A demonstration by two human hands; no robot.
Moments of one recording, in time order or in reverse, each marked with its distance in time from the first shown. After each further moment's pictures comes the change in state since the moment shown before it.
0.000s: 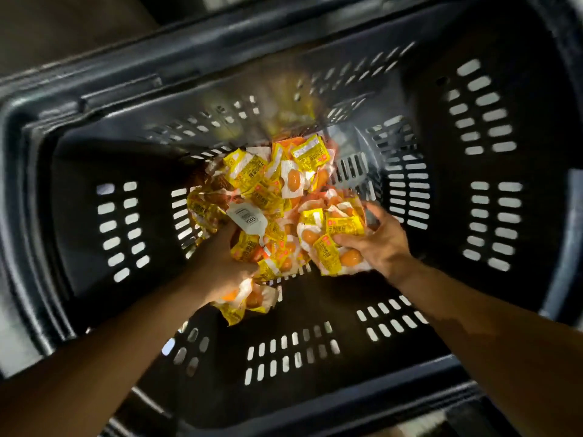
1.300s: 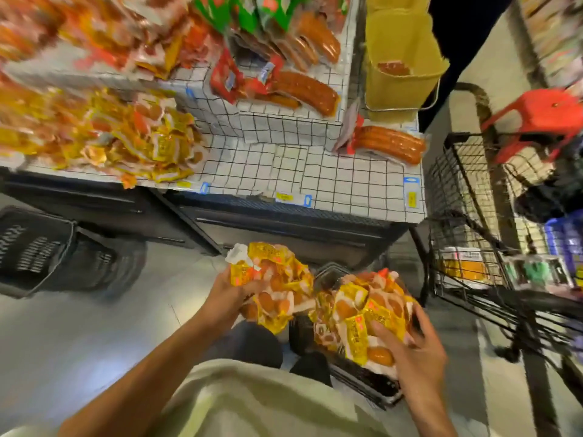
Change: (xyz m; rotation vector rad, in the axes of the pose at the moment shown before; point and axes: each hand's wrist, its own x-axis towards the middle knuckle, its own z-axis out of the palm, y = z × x) left_hand -0.707 0.036 -0.145 -1.314 0.623 0.374; right_hand -0.658 -0.262 -0.187 0.180 -0.268 -0.614
